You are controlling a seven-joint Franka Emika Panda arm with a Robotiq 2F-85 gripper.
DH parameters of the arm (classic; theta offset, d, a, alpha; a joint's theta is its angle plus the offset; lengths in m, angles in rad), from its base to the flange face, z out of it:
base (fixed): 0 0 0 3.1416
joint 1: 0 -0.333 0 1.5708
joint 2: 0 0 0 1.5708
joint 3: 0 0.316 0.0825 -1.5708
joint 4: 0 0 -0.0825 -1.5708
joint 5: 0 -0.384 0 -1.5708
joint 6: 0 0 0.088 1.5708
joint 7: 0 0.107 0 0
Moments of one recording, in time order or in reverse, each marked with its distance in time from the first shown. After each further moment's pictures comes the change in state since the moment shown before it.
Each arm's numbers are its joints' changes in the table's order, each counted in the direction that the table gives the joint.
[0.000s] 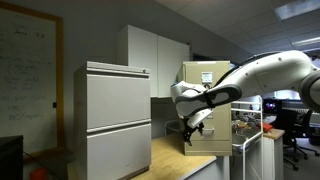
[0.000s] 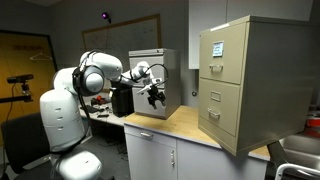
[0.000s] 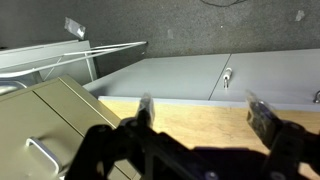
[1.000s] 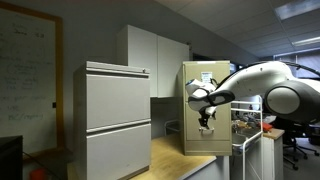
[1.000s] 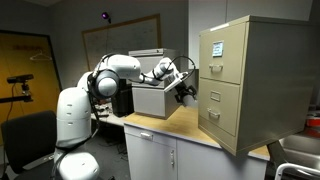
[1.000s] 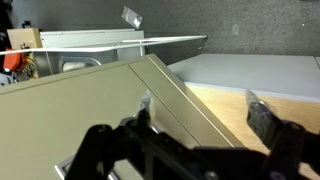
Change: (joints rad) arm 0.128 0.192 -0.171 -0.283 0.179 0.048 -0.346
